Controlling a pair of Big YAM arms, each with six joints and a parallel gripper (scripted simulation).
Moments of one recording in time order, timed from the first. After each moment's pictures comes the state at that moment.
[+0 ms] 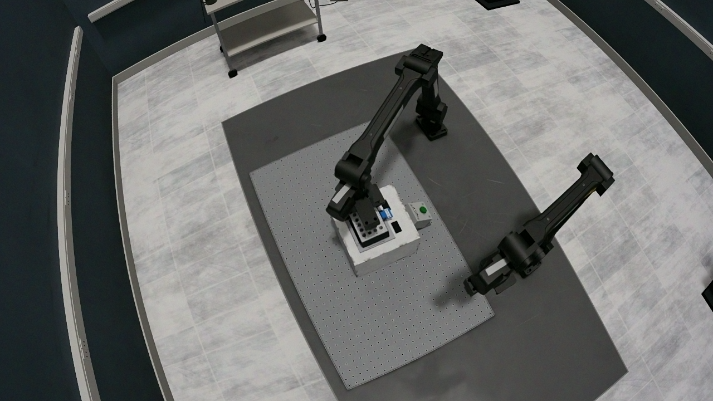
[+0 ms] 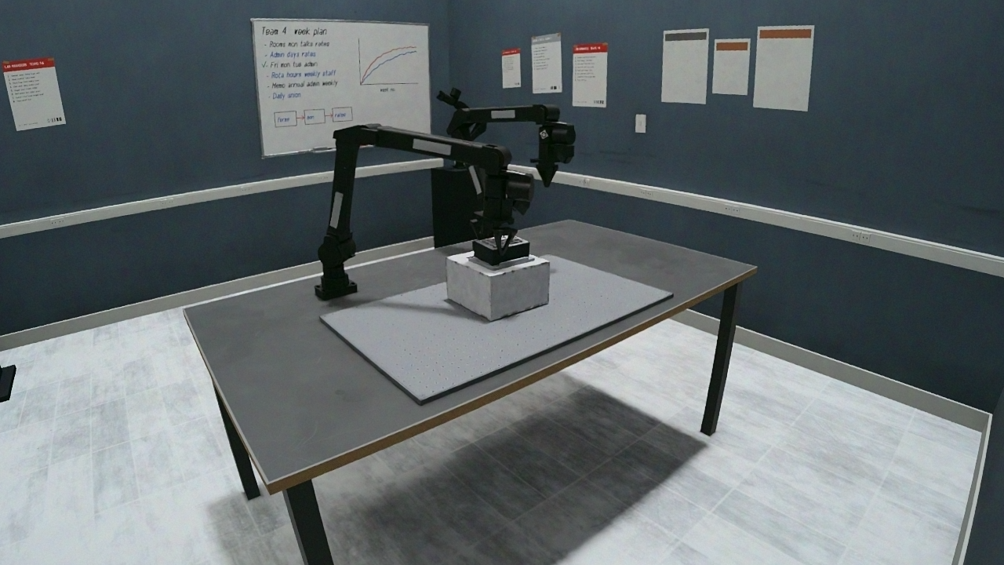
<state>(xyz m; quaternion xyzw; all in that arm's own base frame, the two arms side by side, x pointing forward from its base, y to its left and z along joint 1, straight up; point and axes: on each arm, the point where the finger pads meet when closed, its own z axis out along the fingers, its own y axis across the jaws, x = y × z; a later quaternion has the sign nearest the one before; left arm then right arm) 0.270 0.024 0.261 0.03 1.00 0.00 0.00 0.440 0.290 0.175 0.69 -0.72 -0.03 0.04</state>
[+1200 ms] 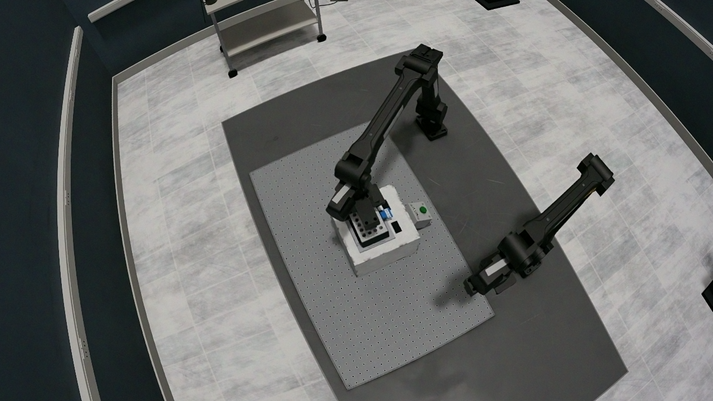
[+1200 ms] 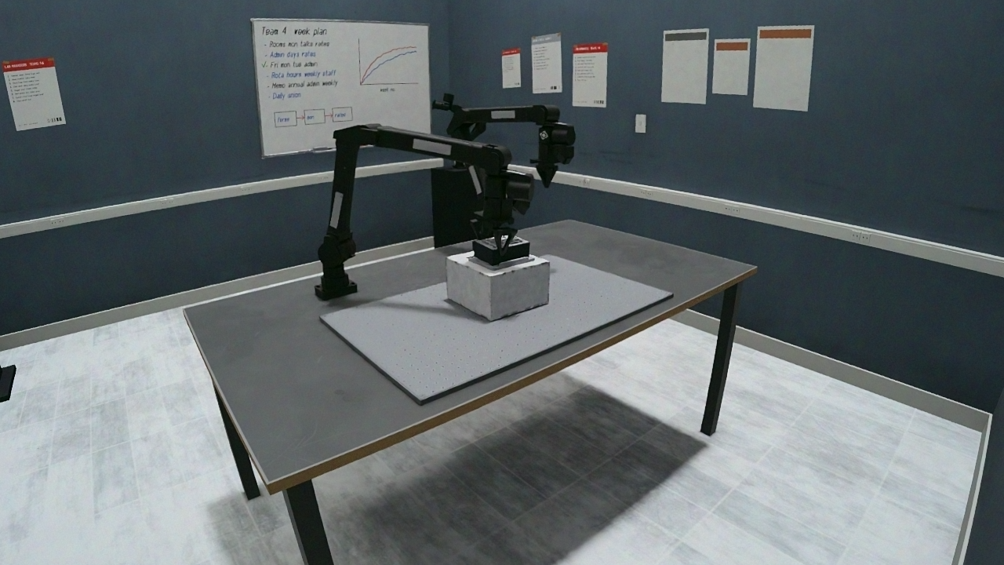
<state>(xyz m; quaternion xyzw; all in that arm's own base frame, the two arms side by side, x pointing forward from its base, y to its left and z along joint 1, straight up) 0.268 0.024 0.259 0.03 1.00 0.00 0.00 0.440 0.290 0.175 0.69 -0.72 -0.03 0.04</state>
